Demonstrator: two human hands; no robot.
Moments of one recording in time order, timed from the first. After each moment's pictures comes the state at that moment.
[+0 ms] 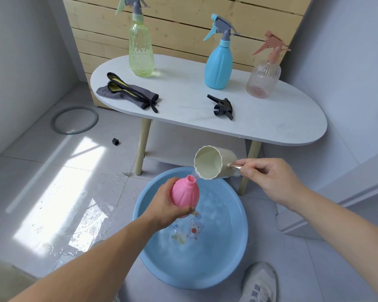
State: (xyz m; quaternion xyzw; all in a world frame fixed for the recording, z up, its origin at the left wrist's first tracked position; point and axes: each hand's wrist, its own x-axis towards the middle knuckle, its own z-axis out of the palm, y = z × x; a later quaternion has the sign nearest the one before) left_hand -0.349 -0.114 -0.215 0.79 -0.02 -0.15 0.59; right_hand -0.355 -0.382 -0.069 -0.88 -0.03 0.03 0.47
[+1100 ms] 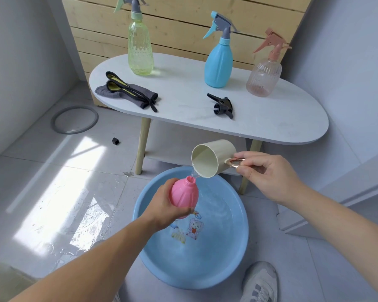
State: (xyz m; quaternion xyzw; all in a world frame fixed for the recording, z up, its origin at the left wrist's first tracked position) left_hand -0.347 -0.112 -0.225 0.81 -0.02 -0.15 0.57; right_hand -0.353 -0.376 -0.065 -0.90 -0.08 0.00 0.43
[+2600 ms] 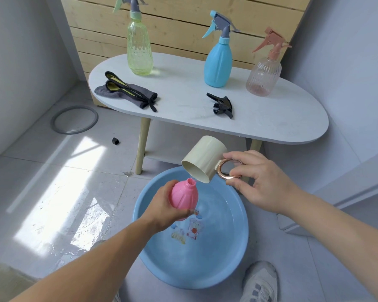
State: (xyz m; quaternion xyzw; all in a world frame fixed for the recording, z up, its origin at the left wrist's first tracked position) left_hand -0.350 -0.111 -0.223 0.81 -0.02 -0.16 0.56; right_hand -0.354 -0.369 -0.075 -0.93 -0.27 -0.07 0.24
